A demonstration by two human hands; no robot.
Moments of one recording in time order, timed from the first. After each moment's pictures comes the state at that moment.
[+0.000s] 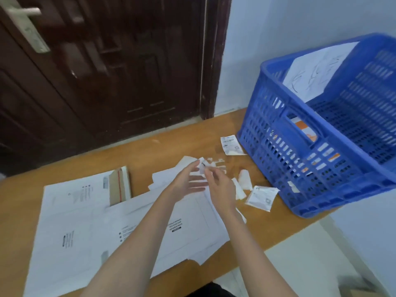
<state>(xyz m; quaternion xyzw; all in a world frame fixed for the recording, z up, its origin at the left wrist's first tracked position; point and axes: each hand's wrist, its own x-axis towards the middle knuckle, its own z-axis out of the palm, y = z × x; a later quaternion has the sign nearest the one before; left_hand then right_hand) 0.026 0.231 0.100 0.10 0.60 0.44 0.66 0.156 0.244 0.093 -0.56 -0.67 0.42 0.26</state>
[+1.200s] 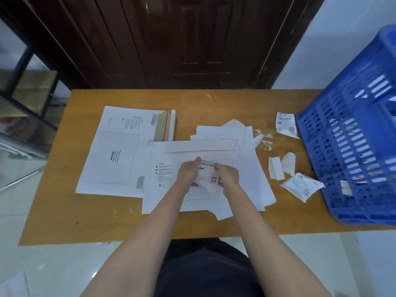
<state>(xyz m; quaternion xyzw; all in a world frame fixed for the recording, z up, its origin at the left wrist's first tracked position) 0.020 0.105 0.046 -0.03 0.76 0.43 0.48 0.108 0.180 0.035 -0.63 -0.43 0.64 0.06</state>
